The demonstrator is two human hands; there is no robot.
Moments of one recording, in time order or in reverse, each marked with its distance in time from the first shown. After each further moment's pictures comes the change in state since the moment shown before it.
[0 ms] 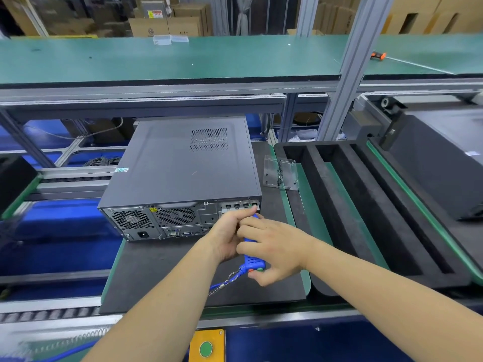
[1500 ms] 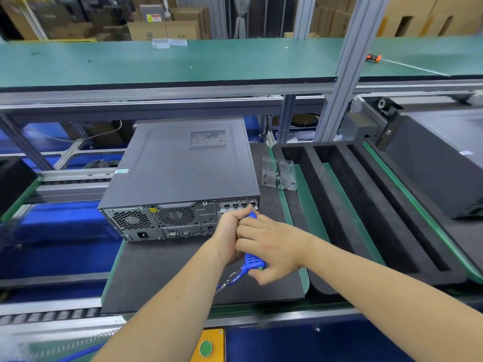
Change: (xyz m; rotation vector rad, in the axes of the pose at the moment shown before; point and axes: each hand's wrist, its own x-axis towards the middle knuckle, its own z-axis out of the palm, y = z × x) left_hand 0.006 -0.011 0.004 -0.142 0.075 0.028; right_hand 0.002 -0.001 -0.006 -0.050 -0.140 0.018
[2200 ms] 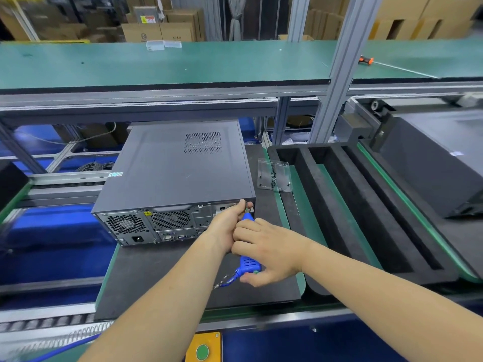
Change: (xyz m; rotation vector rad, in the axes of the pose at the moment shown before) left_hand 0.015 0.017 0.011 0.102 0.208 0.153; right_hand -0.005 -0.005 -0.003 0.023 0.003 0.047
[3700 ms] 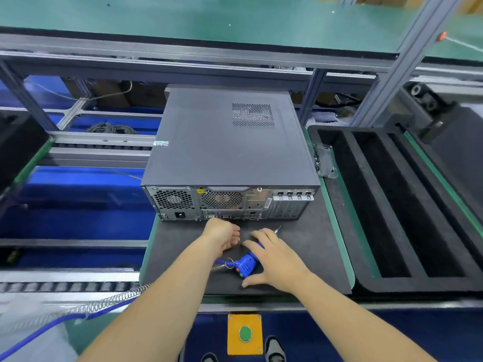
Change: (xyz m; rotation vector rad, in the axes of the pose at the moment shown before) left_hand 0.019 -0.011 -0.153 0.324 0.337 -0.081; right_hand 0.070 -0.054 0.138 0.164 -0.261 0.516
